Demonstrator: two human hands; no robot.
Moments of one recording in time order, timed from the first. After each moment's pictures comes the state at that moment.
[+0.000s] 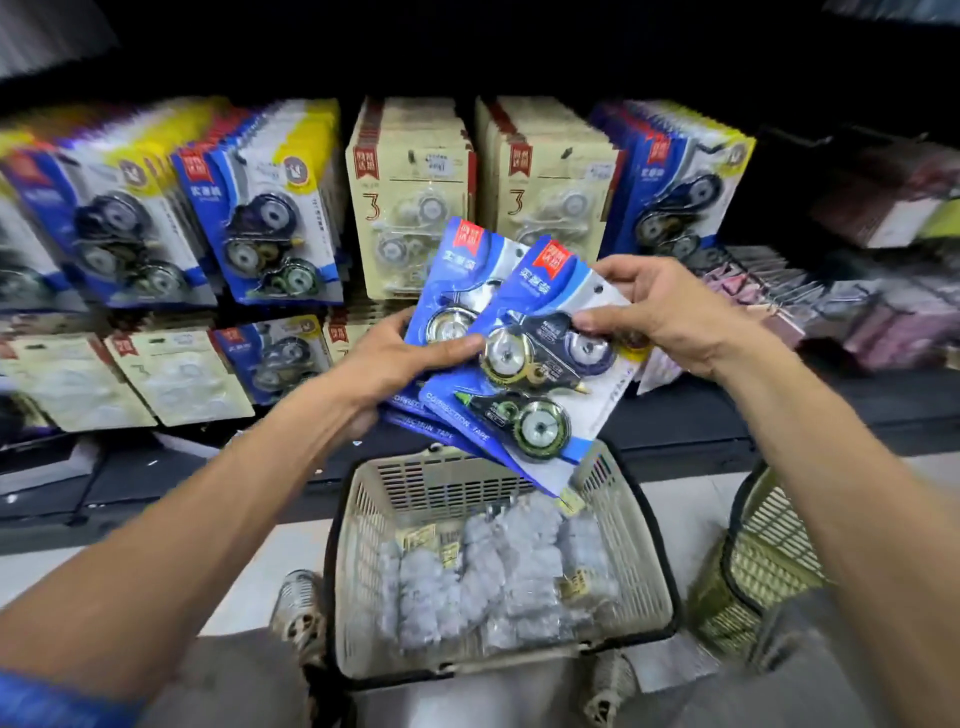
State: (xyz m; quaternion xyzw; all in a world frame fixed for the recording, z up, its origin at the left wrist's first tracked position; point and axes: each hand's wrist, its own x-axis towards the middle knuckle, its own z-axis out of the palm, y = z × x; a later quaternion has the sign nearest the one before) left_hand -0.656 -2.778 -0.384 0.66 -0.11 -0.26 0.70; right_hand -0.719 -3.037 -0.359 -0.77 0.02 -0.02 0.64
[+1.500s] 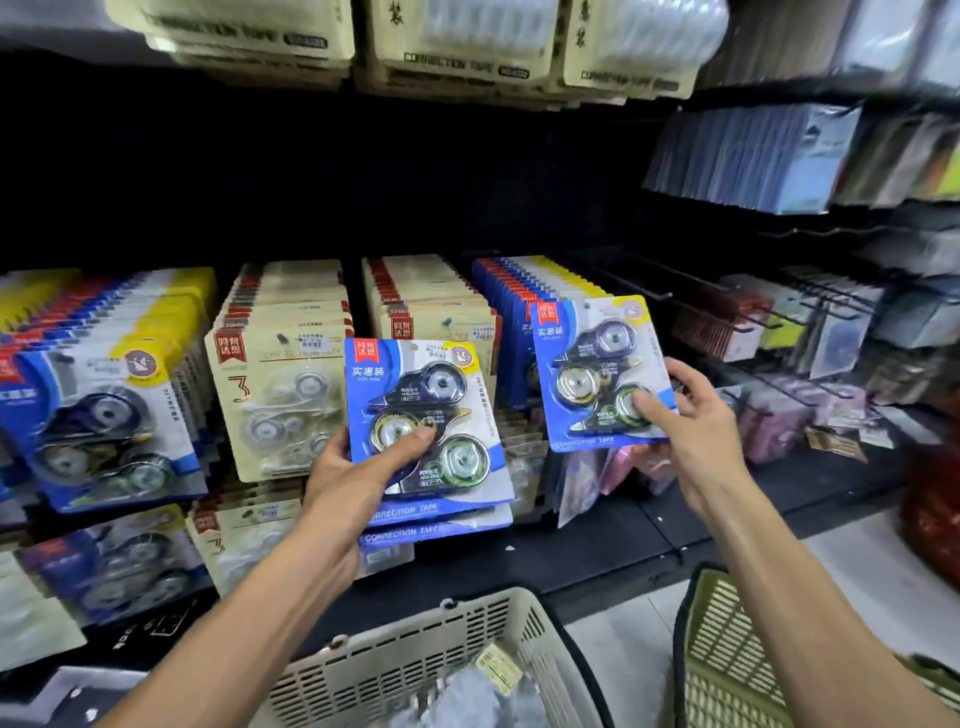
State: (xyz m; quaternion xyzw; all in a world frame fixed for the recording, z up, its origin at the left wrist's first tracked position) left_hand -0.616 -2.876 -0.374 0.60 -0.04 -0.17 0.78; right_hand -0.736 -3.151 -0.368 -0.61 0.23 -0.37 0.66
